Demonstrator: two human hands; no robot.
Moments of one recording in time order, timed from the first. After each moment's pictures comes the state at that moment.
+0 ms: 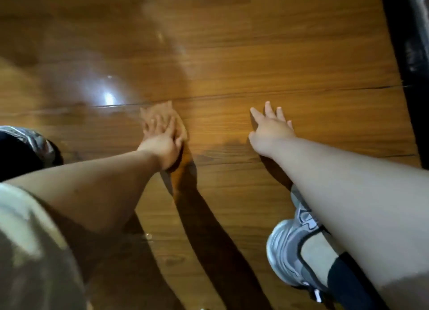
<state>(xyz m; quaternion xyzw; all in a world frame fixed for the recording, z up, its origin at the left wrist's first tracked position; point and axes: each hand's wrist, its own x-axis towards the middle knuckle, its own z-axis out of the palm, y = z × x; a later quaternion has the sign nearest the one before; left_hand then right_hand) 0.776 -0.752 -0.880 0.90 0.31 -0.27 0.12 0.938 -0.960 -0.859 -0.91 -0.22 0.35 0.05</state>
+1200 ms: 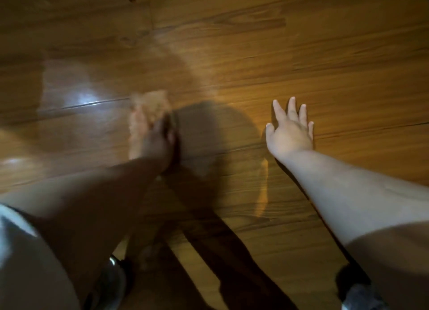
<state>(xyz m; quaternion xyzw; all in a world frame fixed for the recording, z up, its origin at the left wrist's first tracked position) 0.843 -0.577 -0.900 0.92 0.34 -0.11 0.14 0.990 -0.825 -0.887 -0.96 -0.09 0.26 0.08</state>
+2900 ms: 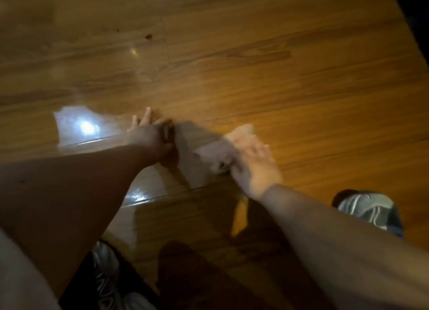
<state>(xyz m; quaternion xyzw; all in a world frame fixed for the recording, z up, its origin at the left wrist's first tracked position) 0.887 -0.469 -0.869 0.93 0.25 -0.23 0.13 0.925 -0.740 -0.890 -0.93 -0.29 0.23 0.07</state>
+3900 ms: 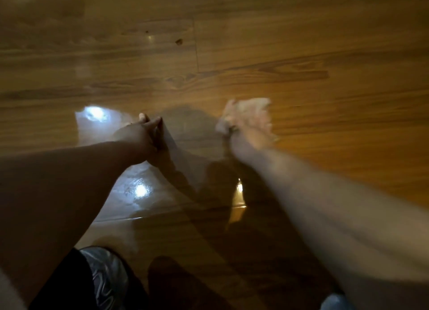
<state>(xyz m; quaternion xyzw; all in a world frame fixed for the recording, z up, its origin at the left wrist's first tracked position) 0.885 -0.396 -0.866 0.90 0.30 -0.29 0.15 1.016 -0.633 -0.892 -0.94 -0.24 0.26 0.05</state>
